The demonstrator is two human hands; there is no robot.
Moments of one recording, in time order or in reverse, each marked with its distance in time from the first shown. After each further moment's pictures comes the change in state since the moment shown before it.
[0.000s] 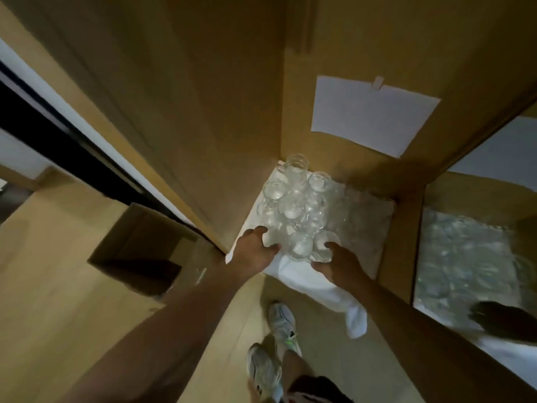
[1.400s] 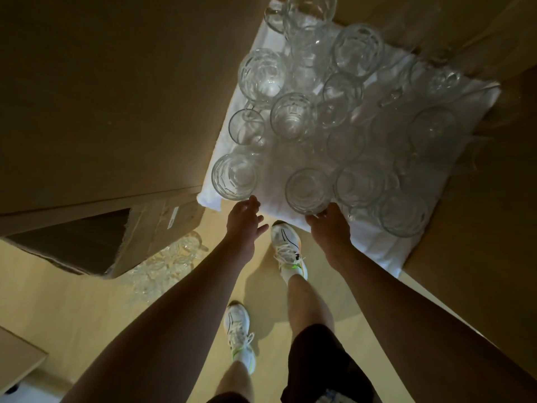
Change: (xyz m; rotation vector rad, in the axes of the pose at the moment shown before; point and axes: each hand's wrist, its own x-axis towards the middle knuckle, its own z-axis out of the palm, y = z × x) left_hand 0.168 -0.111 0.169 -1.040 -0.001 -0.821; right_hand 0.184 0.068 0.164 0.506 -0.002 0.430
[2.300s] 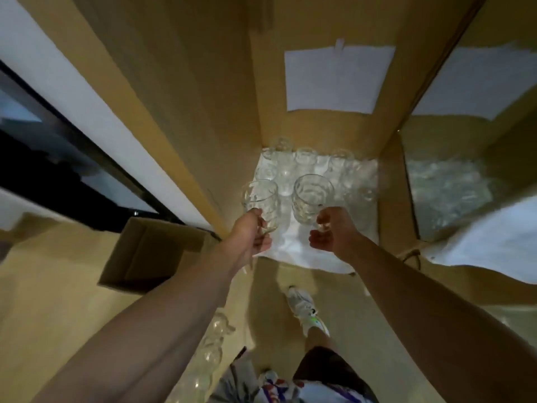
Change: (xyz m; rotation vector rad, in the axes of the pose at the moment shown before) left_hand -0.267 0.039 -0.128 0.265 -0.322 0.328; right_hand -0.288 -0.049 -0.068 0.816 -0.066 -0.038
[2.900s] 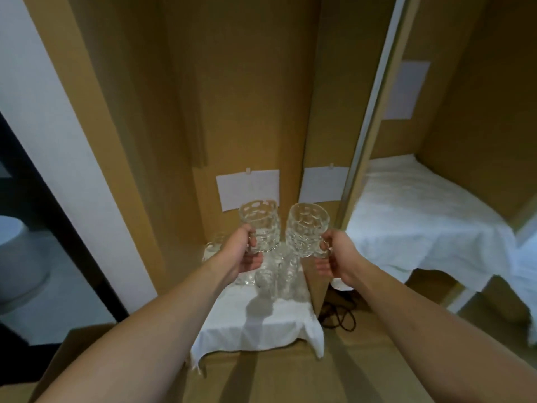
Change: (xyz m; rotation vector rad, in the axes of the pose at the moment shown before) left_hand -0.209 0.023 0.043 0.238 -0.322 0.408; right_hand -0.239 0.002 -0.116 0.044 0.123 -0.454
